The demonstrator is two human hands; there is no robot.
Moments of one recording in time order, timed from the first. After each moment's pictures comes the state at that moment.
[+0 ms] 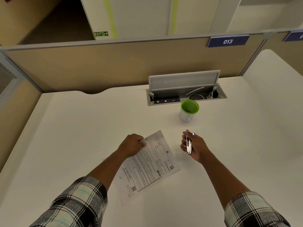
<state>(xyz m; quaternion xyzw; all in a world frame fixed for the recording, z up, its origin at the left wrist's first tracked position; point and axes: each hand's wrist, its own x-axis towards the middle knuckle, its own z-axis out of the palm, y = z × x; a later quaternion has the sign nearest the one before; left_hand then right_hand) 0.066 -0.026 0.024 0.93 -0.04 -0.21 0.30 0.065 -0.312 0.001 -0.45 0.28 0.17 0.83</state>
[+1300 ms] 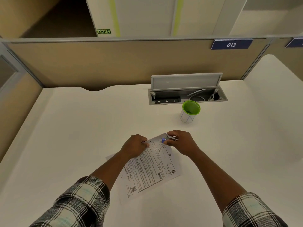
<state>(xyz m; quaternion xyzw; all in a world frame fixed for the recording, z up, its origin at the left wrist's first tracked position) 0.061 -0.035 0.012 0.93 -0.05 -0.20 0.30 0.073 -0.275 0.021 -0.90 -0.06 0.14 0.41</state>
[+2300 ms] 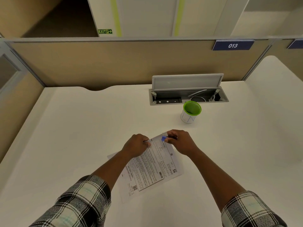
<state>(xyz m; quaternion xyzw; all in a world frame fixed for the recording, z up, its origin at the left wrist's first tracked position) 0.064 -0.036 0.008 0.93 -0.05 -0.19 0.32 0.071 -0.264 0.035 -0.91 -0.08 0.15 0.38</state>
